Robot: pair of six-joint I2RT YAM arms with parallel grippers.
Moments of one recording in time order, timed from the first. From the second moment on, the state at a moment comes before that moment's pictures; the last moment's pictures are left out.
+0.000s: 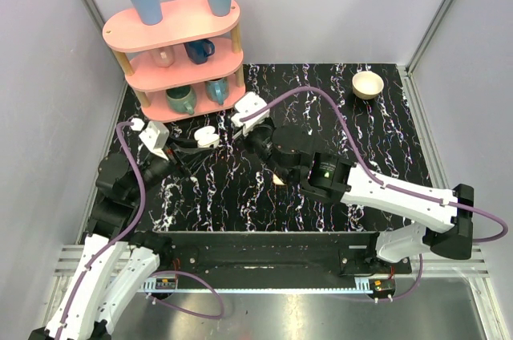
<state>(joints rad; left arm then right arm) -0.31 0.51 0.74 -0.16 0.56 -0.21 1.21 1.37 1.37 0.01 0.56 -0.20</state>
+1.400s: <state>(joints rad) -0.31 0.51 0.74 -0.10 0.63 -0.26 1.29 1.43 1.36 0.11 0.35 -0.44</state>
